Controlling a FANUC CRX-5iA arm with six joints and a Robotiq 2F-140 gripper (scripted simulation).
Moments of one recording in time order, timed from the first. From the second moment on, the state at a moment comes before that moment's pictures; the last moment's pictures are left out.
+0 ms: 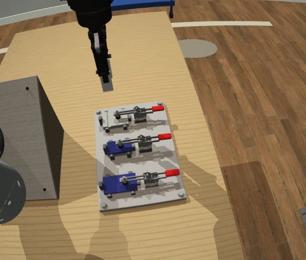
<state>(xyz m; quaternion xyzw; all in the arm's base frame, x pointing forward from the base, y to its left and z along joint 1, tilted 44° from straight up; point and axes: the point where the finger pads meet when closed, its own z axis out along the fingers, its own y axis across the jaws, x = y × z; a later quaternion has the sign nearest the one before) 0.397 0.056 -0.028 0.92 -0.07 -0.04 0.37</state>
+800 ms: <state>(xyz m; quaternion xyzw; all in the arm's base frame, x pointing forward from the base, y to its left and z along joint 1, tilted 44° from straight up) 0.390 0.022 -0.064 0.92 -0.07 -0.04 0.37</state>
